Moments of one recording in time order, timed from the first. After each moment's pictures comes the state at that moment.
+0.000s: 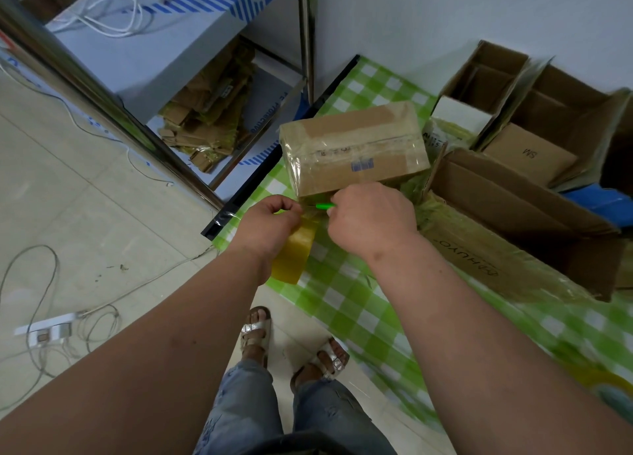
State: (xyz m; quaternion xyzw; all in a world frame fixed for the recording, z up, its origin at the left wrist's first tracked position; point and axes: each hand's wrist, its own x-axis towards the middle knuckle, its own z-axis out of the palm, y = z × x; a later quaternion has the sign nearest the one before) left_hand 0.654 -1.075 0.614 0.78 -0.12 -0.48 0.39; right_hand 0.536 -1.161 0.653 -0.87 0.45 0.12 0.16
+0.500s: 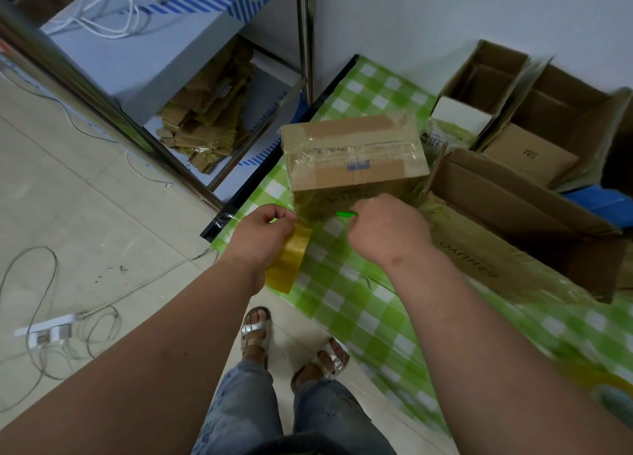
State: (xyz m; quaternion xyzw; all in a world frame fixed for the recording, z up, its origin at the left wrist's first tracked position) left_hand 0.657 -1.064 0.613 0.79 -0.11 -0.48 0.36; right_hand 0.512 -1.169 0.632 -0.84 0.48 0.16 0.20
